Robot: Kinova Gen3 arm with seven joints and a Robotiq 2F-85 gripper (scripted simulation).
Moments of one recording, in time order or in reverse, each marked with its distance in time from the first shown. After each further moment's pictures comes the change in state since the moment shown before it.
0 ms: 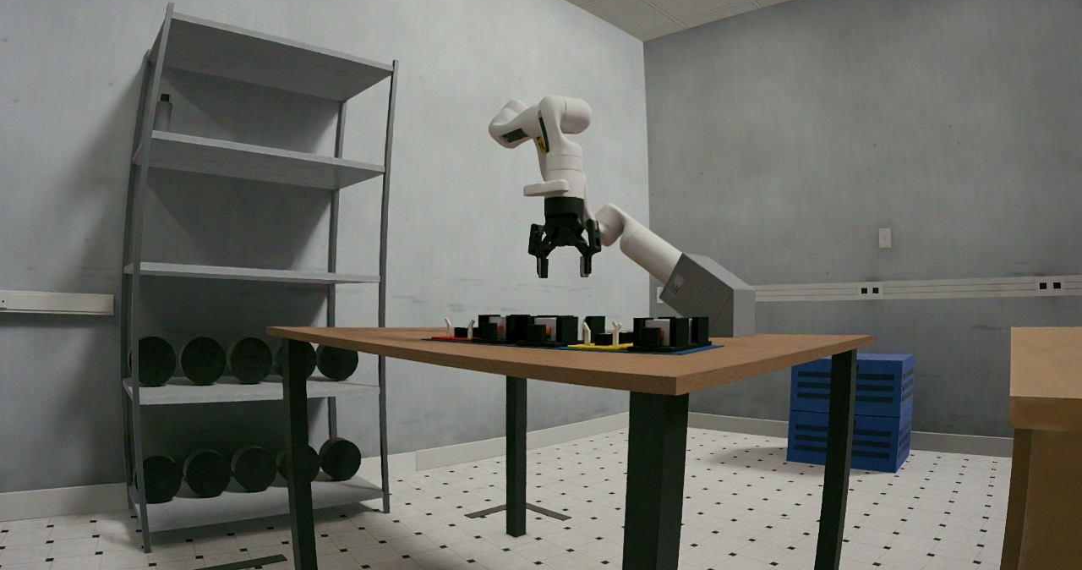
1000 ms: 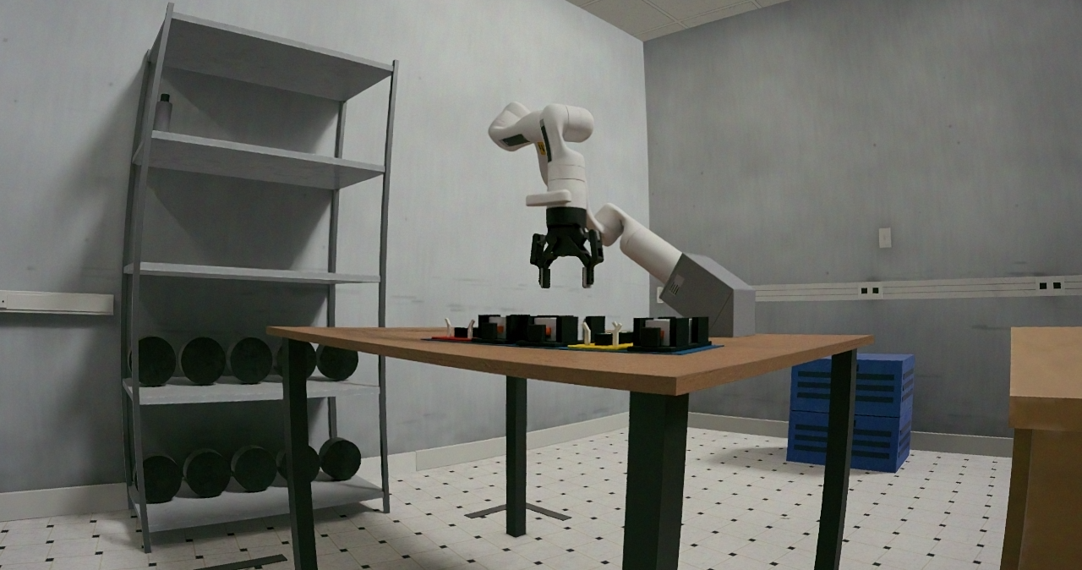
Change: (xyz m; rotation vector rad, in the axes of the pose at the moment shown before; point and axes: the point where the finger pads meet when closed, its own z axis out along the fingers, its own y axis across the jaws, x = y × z) arm 0.000 -0.005 0.019 0.000 0.000 0.000
